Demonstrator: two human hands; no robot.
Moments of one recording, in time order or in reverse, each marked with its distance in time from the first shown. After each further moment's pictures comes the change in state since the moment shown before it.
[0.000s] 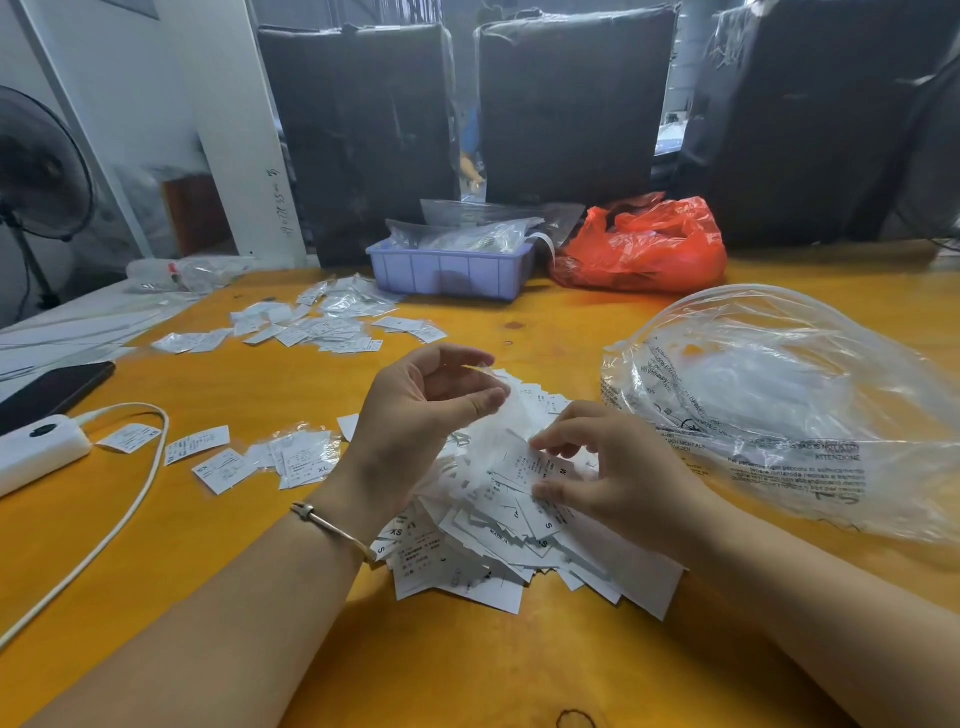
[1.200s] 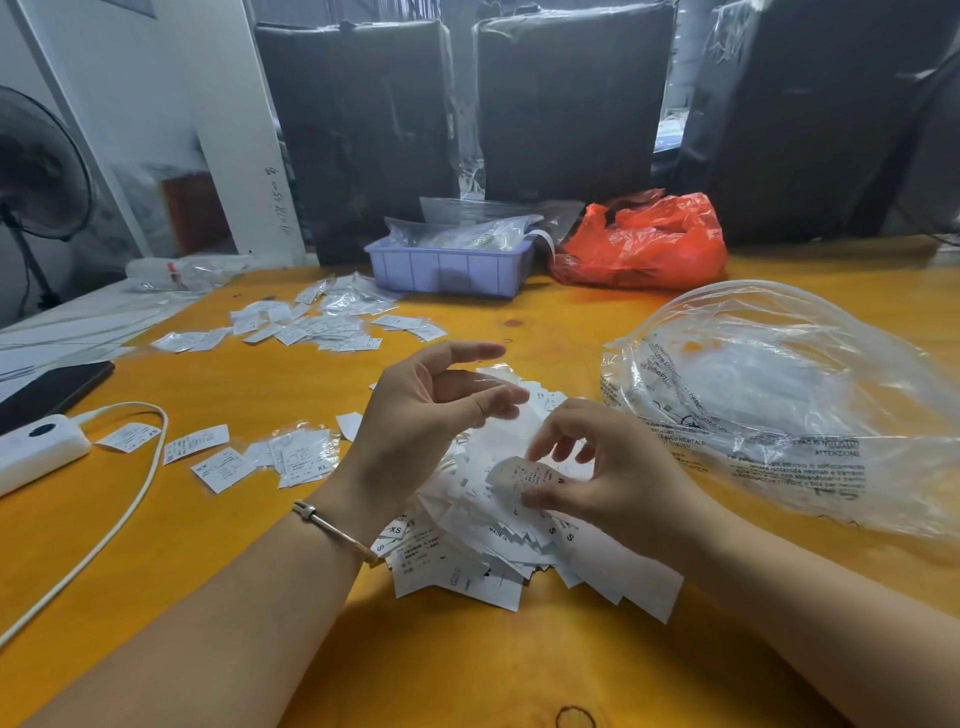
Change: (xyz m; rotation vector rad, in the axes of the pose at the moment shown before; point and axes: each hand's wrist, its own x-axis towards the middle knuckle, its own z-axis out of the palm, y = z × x) left_hand -0.005 0.005 0.004 0.076 -0.086 0.021; right_hand -0.004 -0.007 0.003 0.134 0.021 0.013
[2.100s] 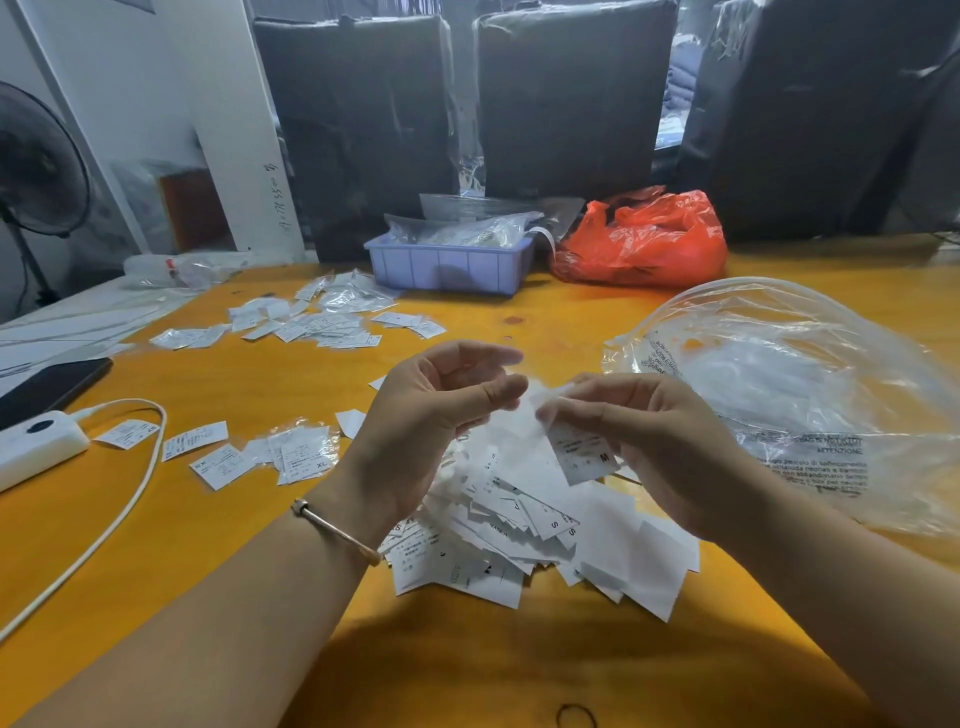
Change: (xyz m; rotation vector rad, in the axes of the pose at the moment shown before) left_hand -0.003 0.012 0.009 -0.209 -0.012 -0.131; right_hand 0.005 -0.003 -0.024 0.823 -0.089 0.104
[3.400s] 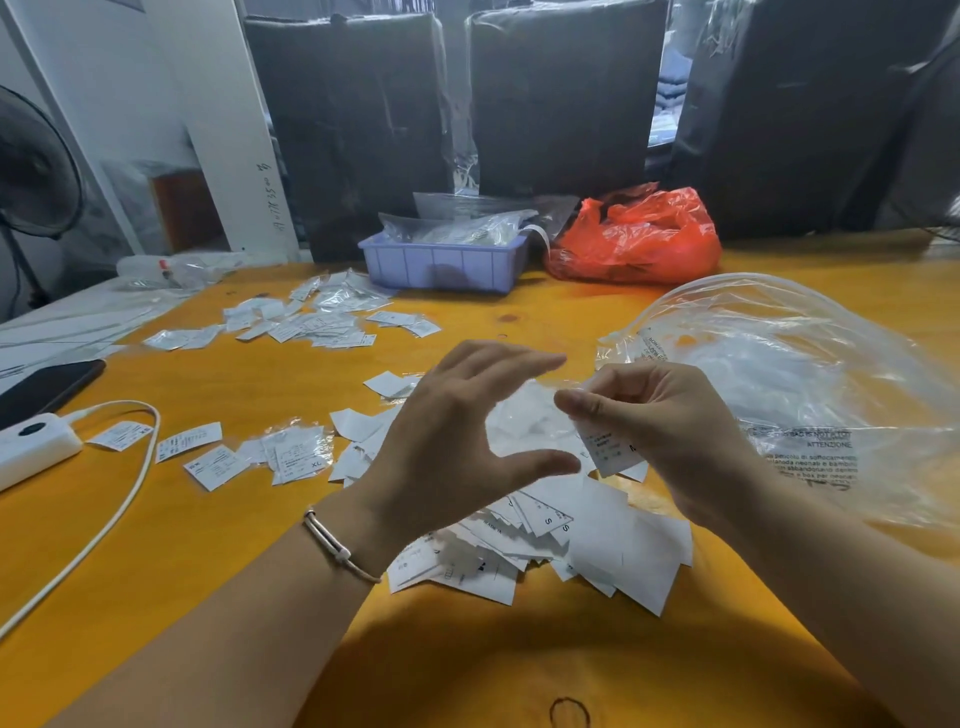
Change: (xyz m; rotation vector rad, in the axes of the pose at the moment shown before) left_hand -0.003 -0.010 0.005 1.094 -0.116 0.591; right_hand -0.002 -0.004 -0.003 -0.221 0.257 -0.036
